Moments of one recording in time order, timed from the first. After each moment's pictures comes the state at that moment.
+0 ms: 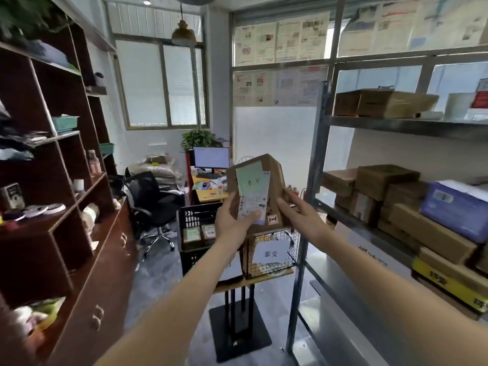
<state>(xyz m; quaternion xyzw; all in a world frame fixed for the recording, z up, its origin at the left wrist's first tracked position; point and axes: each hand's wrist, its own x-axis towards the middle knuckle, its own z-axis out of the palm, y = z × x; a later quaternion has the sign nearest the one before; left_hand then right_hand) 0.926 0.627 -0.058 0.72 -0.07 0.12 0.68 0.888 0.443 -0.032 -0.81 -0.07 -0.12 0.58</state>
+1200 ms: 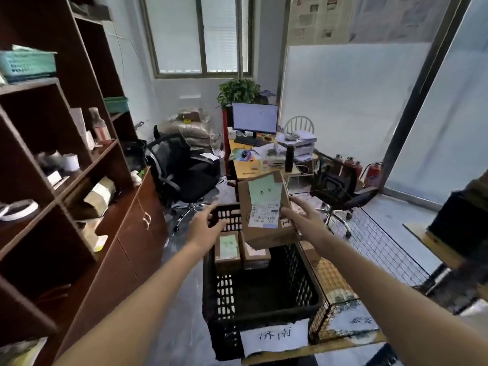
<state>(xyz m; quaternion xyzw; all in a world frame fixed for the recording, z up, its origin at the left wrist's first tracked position) 1.458 0.827 -0.206 0.89 0.05 0.08 0.45 1.465 0.549 -0.189 -0.78 0.04 0.04 0.62</state>
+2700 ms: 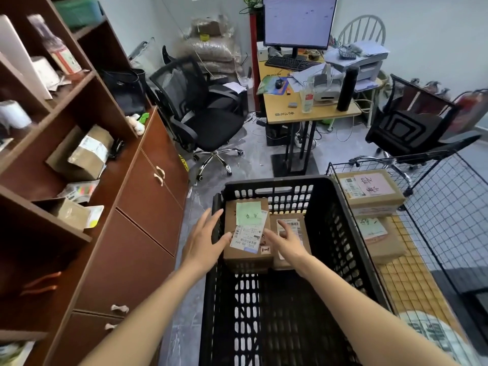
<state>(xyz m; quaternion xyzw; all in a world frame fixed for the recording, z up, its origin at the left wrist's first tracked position) 1.644 0.886 -0.406 0.94 0.10 -0.04 0.32 1.688 0.656 -0.449 -0.78 0.10 0.27 0.56</state>
